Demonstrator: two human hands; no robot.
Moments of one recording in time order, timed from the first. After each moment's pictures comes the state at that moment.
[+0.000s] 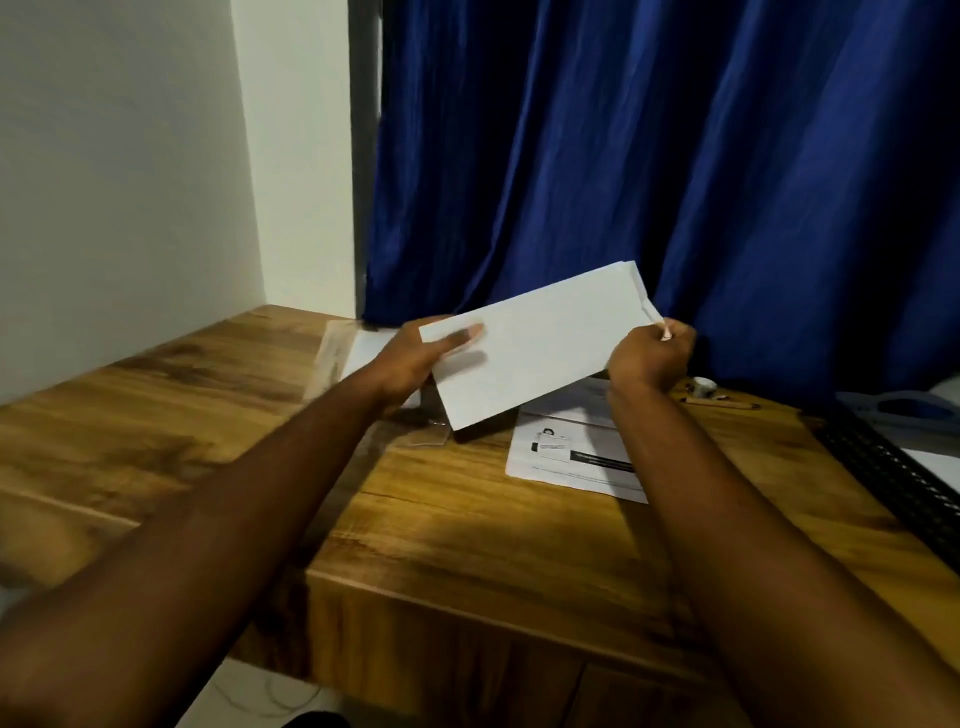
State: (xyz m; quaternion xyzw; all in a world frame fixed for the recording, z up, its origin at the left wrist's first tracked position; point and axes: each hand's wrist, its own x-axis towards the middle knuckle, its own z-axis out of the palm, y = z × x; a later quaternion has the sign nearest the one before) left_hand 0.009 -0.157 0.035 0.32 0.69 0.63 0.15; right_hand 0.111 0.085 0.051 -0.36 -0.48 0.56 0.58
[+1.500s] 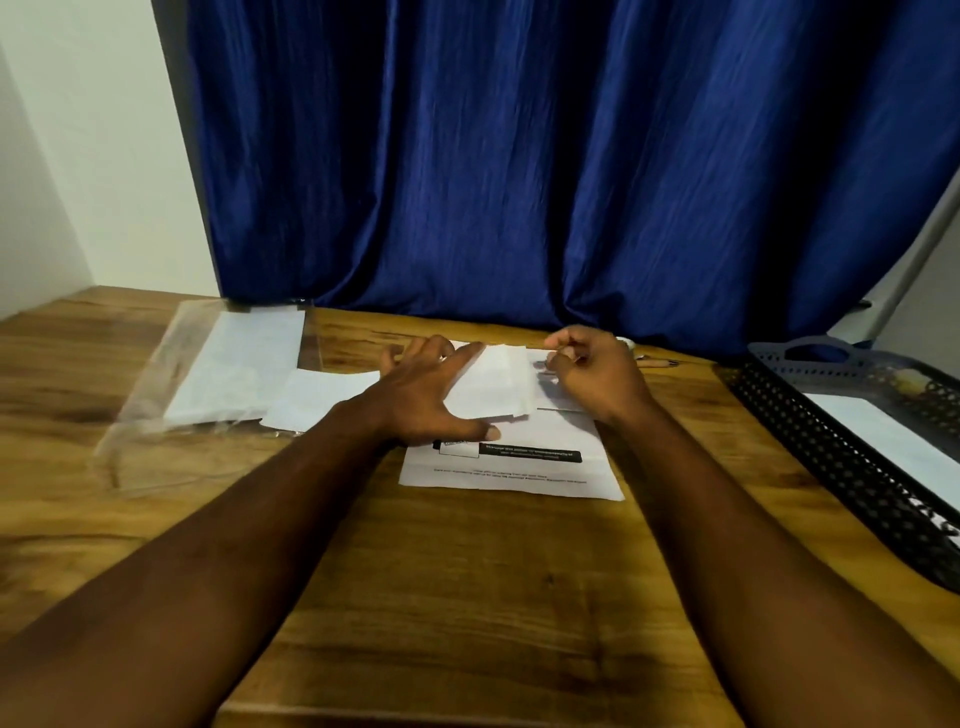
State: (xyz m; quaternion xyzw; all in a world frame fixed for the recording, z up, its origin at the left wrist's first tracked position) left_hand 0.001 -0.011 -0.035 0.52 0.84 0.14 -0.06; right_hand 0.172 0.179 -0.007 -0.26 -0.84 0.34 0.33
